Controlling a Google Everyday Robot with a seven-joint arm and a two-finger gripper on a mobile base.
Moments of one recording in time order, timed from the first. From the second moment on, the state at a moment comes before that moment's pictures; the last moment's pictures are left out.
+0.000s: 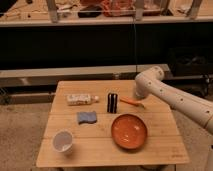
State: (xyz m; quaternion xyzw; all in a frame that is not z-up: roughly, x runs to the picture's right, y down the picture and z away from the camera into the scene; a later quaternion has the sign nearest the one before) arm 0.185 0.069 0.872 -0.21 -0.04 -0.02 0.98
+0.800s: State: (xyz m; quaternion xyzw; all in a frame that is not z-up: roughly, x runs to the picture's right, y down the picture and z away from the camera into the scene) arm 0.130 0.065 0.879 -0.21 -0.07 -0.05 0.97
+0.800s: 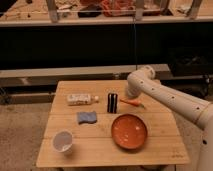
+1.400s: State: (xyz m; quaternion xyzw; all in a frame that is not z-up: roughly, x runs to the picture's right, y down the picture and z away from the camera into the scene) arm 0.089 0.064 0.873 -0.20 -0.10 -0.09 0.97
